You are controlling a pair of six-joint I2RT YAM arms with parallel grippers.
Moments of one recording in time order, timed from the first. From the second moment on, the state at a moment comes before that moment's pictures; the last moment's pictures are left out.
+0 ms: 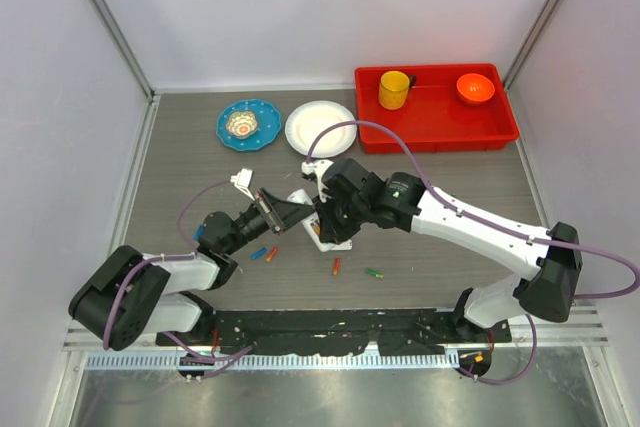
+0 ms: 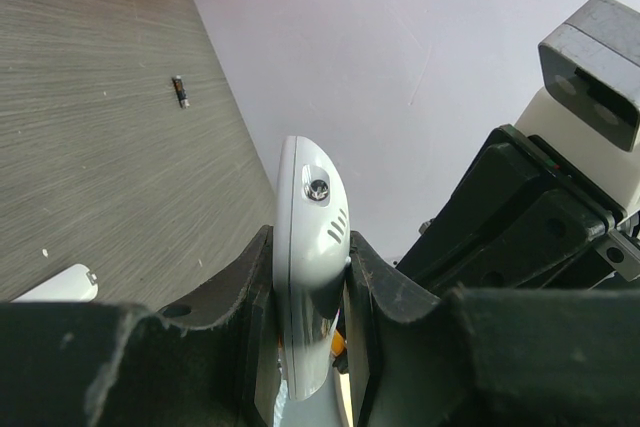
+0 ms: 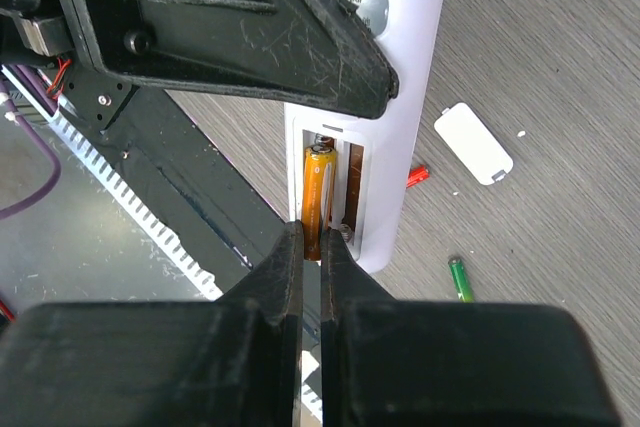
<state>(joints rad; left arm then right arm) -0.55 1.29 0.18 1.28 0.43 -1.28 1.02 1.42 1.31 -0.79 -0.10 0.35</state>
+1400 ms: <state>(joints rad) -0.60 1.24 0.17 1.21 0.34 -1.25 1.03 1.50 1.36 -0.82 -0.07 0.36</state>
